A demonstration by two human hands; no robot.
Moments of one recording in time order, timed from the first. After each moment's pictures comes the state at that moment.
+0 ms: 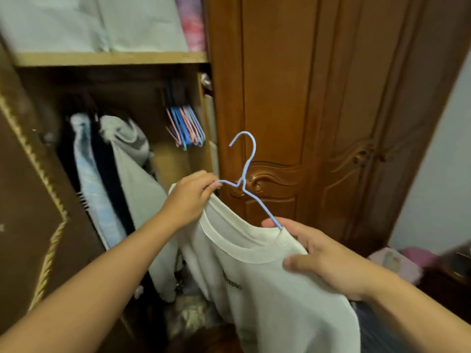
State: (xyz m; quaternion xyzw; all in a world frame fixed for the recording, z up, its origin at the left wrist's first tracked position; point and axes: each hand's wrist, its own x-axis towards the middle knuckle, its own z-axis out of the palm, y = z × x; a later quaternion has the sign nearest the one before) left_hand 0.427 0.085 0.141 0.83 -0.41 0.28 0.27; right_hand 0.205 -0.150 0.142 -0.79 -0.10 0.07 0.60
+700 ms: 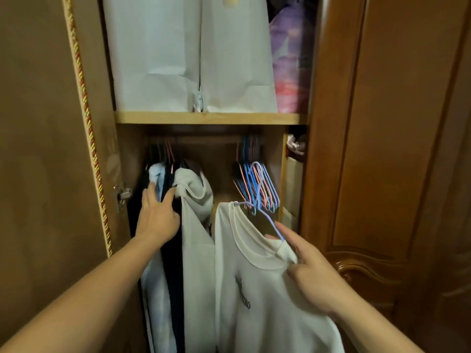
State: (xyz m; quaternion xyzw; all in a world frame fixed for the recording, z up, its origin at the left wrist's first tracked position) left_hand 0.619 0.280 0.188 0.94 0.03 0.29 0.17; right_hand 0.467 -0.045 0.179 -0.83 -0.13 -0.10 0.53
